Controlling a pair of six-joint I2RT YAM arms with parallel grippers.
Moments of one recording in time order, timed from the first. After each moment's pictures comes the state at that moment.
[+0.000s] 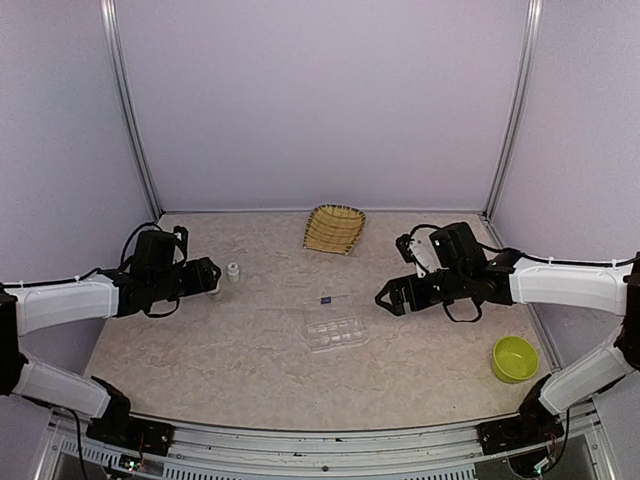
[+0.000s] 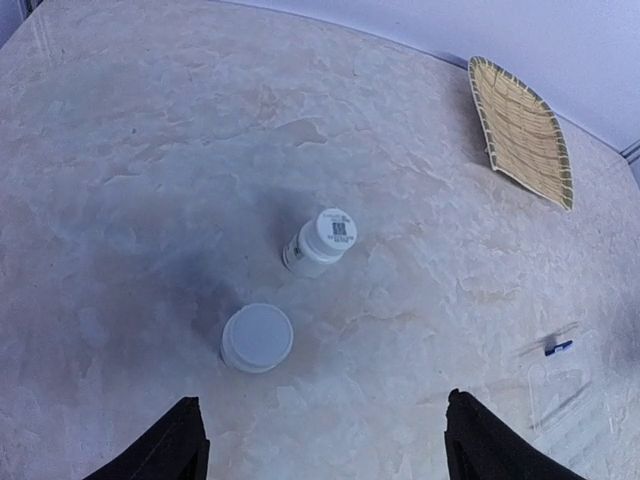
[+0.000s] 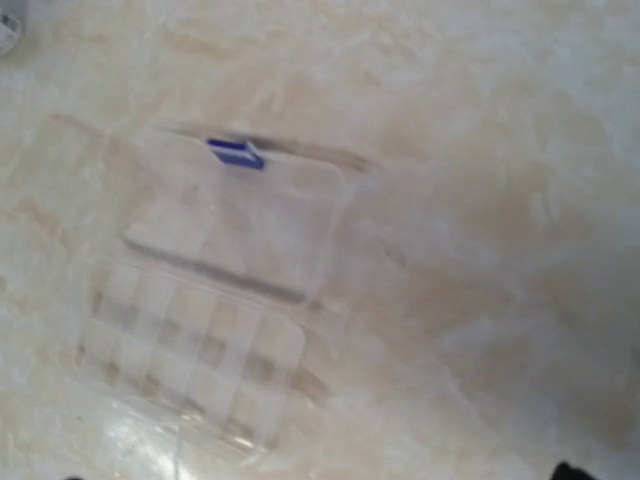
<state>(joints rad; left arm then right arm) -0.40 1.24 0.61 0.00 -0.09 -0.48 0.67 1.38 0.83 -0.20 -0.15 0.29</state>
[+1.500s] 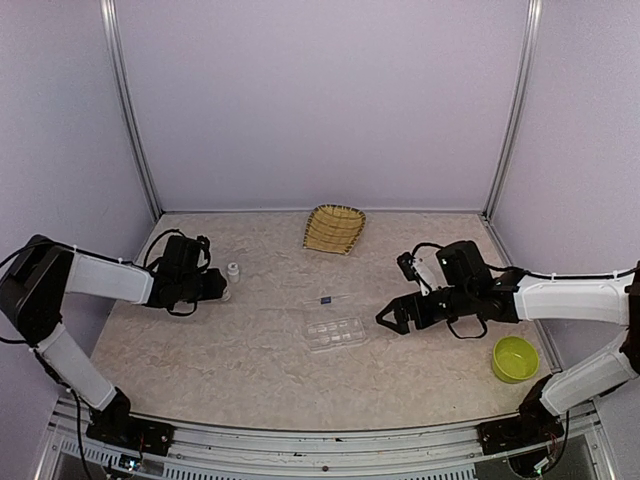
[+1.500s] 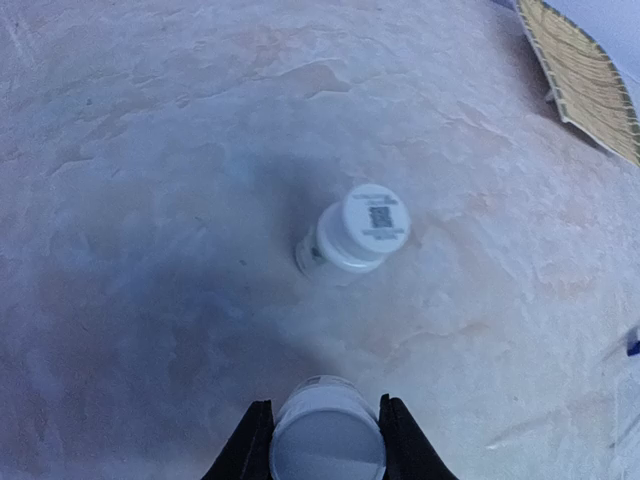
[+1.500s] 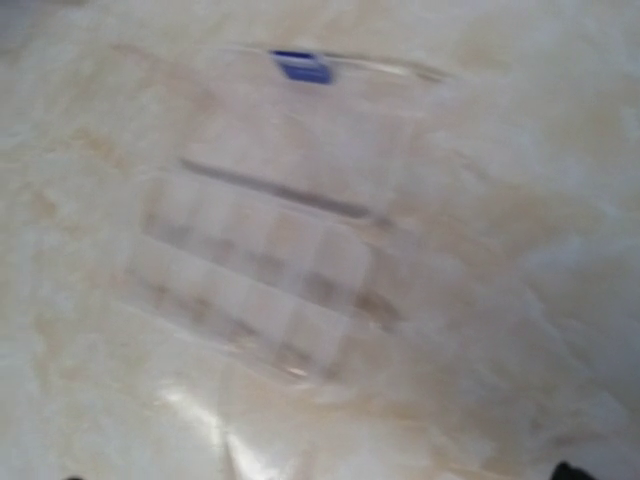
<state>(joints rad) -0.40 1.60 0.71 0.15 -0.12 -0.39 0.67 1.33 0.68 -0.09 -0.27 0.31</state>
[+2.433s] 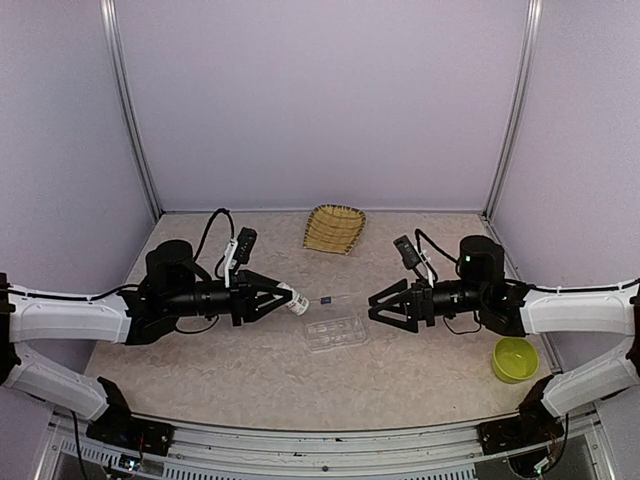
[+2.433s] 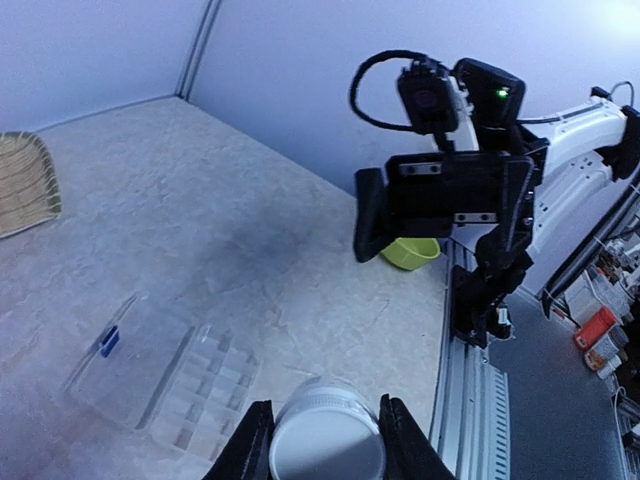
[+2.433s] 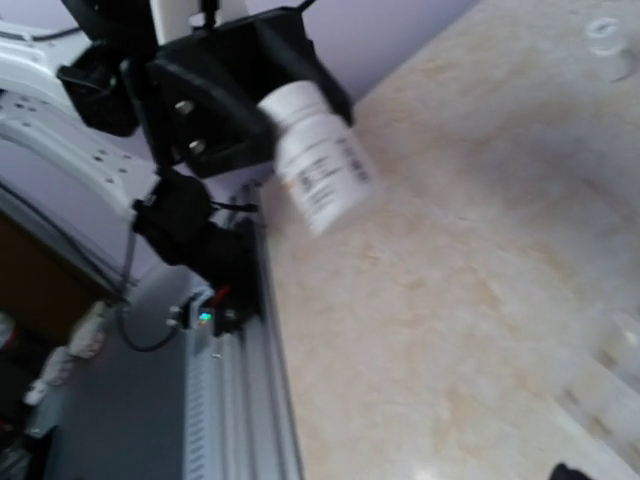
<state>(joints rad) -0.76 1.26 0.57 0.51 0.50 -0.33 0.68 1.25 0.57 0.42 -0.83 0.46</state>
